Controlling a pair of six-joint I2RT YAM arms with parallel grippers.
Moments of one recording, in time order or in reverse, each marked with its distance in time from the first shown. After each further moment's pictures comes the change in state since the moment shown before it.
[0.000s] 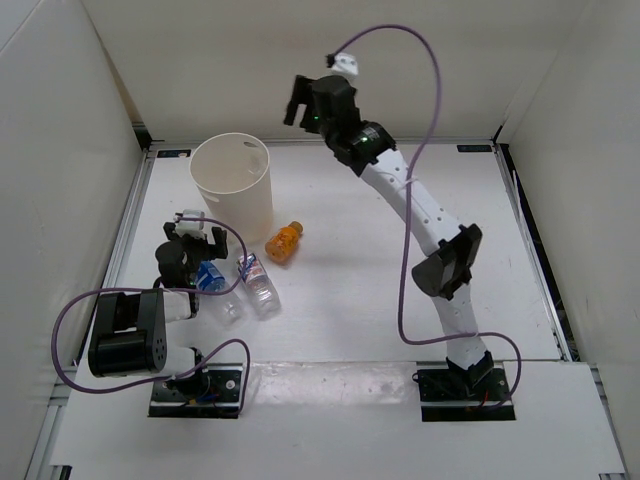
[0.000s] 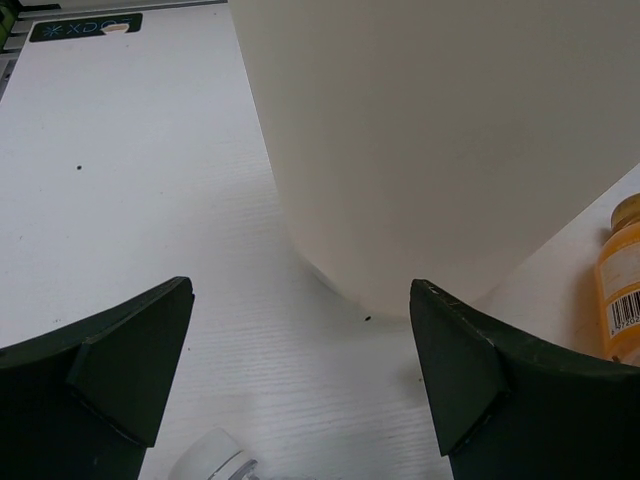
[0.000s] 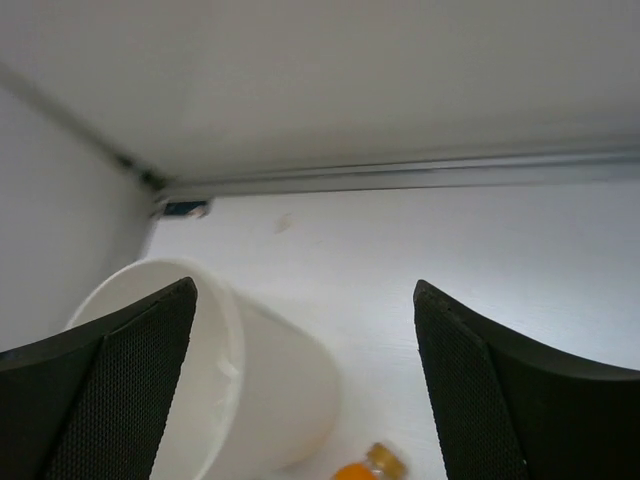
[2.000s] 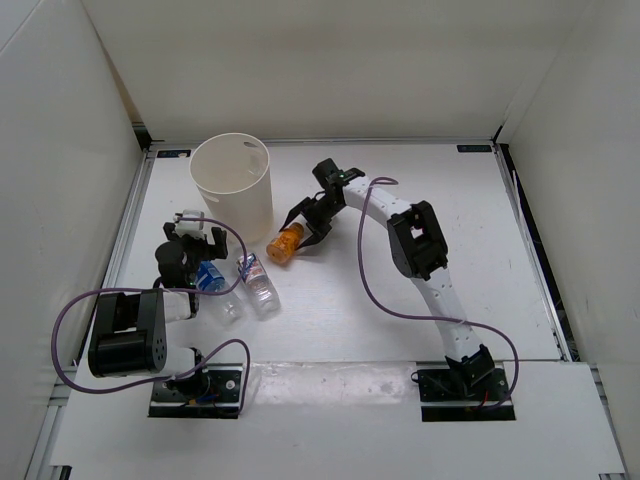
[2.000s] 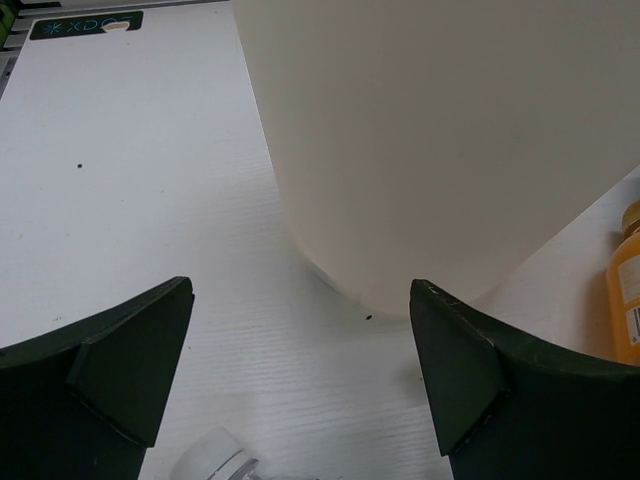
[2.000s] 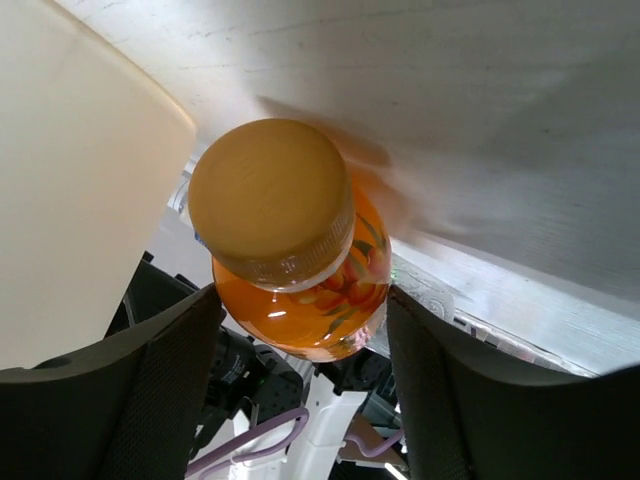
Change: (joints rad) left arm 0.002 0.000 0.000 -0.003 0.000 0.000; right arm -0.124 0.293 -0.406 -0.316 -1.019 0.812
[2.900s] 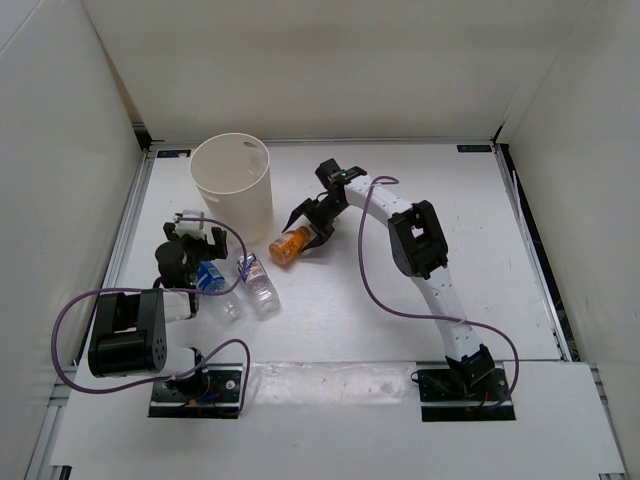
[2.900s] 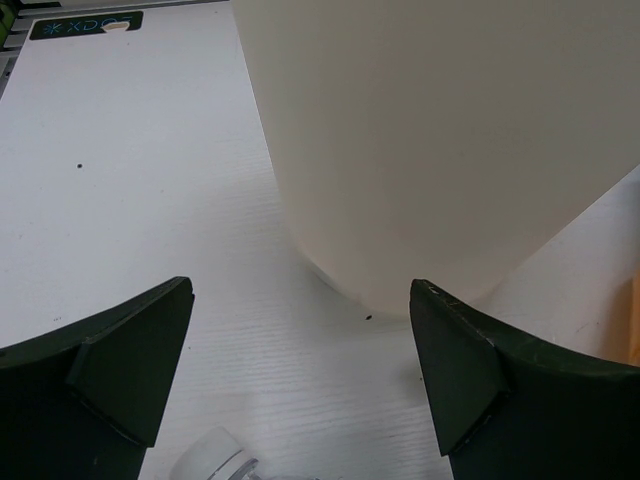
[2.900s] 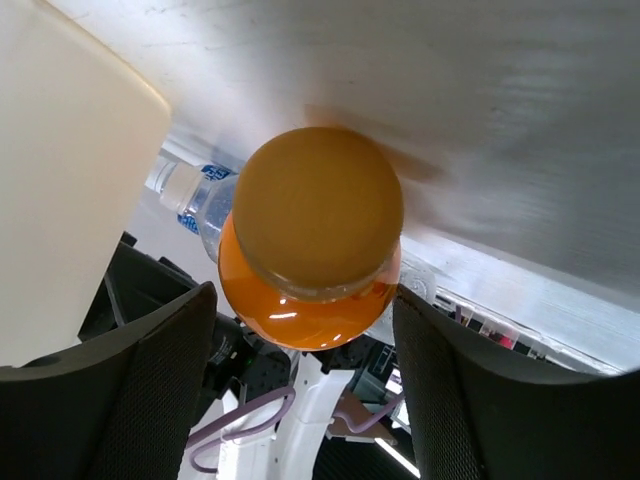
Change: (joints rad) left arm 0.000 0.000 0.000 0.000 0.000 0.000; right arm -0.013 0.015 0.019 -0.070 -0.039 -0.059
